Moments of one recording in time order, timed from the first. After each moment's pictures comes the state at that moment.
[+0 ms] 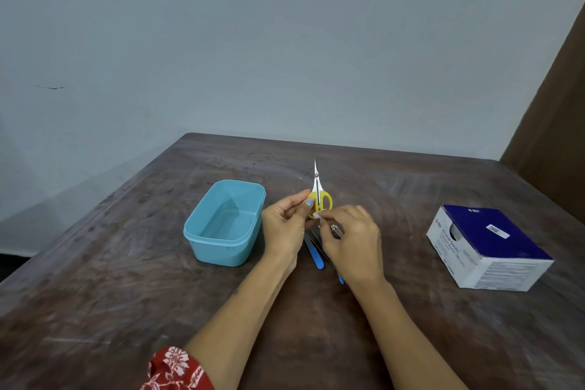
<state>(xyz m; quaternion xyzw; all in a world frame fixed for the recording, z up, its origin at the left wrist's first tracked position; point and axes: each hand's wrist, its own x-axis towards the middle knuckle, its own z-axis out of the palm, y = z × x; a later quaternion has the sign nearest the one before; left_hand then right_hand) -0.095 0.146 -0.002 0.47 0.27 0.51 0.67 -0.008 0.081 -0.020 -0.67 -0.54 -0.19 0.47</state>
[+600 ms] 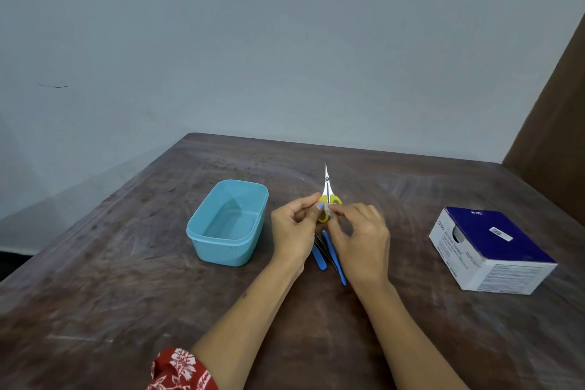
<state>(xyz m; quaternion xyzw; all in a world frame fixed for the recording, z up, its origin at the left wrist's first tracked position) -0.090 0.142 -0.007 0.51 0.28 0.50 0.65 -0.009 0.079 -0.016 -0.67 -0.50 -0.23 0.50</state>
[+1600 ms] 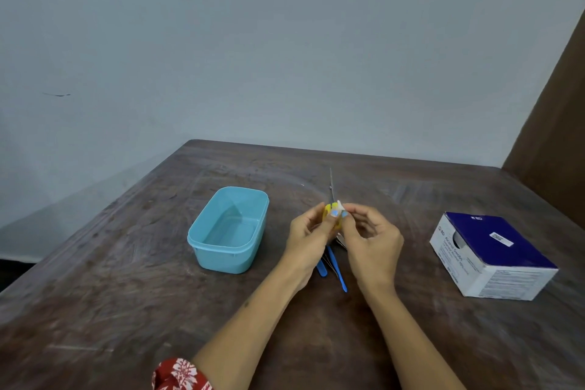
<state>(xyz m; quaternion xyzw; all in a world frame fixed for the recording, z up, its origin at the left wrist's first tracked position) -0.088 0.129 0.004 0.52 0.27 0.39 0.71 -0.018 0.071 0.000 -0.60 -0.36 0.01 0.71</state>
